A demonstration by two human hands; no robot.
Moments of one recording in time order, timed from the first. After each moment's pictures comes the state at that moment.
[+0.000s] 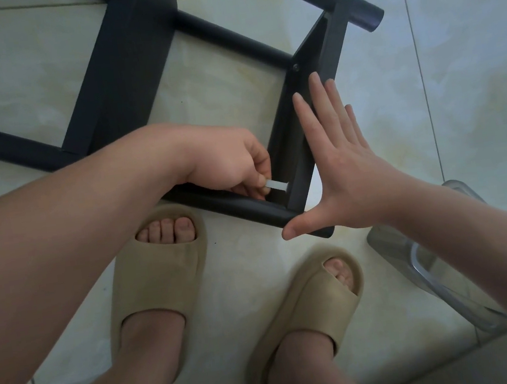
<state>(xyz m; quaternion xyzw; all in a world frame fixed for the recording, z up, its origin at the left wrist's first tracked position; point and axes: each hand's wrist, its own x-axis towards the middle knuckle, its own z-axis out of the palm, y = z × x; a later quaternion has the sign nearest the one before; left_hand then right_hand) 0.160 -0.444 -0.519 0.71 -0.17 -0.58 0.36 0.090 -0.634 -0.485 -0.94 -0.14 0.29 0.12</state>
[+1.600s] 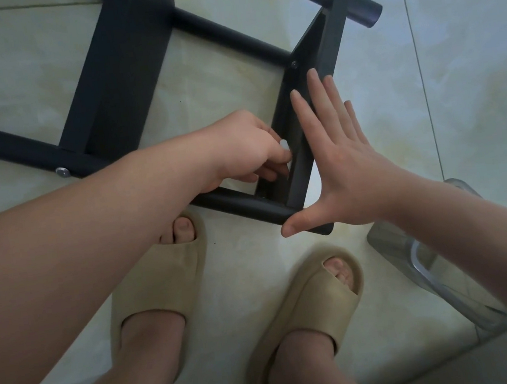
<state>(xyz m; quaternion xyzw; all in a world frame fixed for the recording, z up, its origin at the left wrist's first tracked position) 0.152 -0.464 -0.523 0.70 0.01 -0.50 0.51 0.092 -0.636 -0.488 -0.95 -0.15 0.27 0.11</state>
